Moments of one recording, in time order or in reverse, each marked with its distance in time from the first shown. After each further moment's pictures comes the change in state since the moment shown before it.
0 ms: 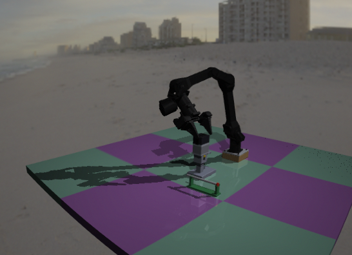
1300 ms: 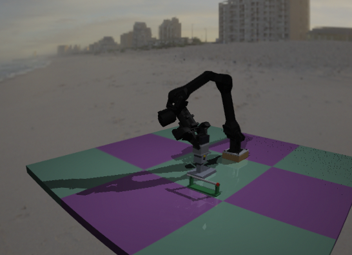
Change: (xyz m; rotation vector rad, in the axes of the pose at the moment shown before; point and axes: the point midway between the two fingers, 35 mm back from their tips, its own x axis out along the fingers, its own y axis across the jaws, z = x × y) arm 0.032 0.004 0.033 -0.010 0.001 0.000
